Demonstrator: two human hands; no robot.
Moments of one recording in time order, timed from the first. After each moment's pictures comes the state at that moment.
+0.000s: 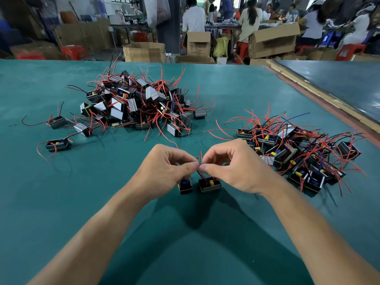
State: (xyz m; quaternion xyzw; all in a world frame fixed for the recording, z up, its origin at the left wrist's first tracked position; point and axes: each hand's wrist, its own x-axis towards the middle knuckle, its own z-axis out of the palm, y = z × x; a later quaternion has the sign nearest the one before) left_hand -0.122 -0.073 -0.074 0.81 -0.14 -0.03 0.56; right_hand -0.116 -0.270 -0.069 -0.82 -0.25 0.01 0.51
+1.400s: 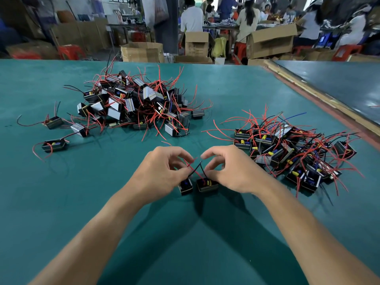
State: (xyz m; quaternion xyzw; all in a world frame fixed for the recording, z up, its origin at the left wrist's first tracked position) left_hand -0.115 -0.071 -0.087 0.85 -0.14 -0.01 0.51; right_hand -0.102 -0.276 -0.088 -0.92 -0.13 0.03 0.37
